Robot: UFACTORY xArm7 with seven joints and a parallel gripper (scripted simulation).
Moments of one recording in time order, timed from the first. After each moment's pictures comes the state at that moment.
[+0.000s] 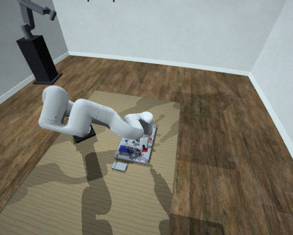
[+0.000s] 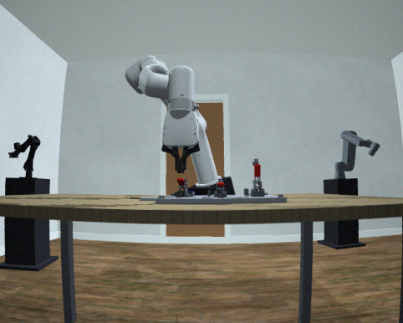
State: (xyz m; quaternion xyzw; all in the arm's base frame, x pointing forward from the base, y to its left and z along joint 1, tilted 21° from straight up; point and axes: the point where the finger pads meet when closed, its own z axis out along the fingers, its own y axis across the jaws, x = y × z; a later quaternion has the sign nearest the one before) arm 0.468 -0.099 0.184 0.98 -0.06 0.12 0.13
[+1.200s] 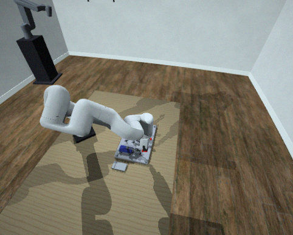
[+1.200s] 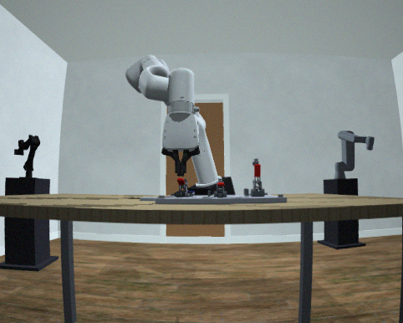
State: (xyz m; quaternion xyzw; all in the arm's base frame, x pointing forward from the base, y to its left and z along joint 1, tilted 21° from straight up) arm 0.471 -0.101 0.177 0.98 -0.06 0.12 0.13
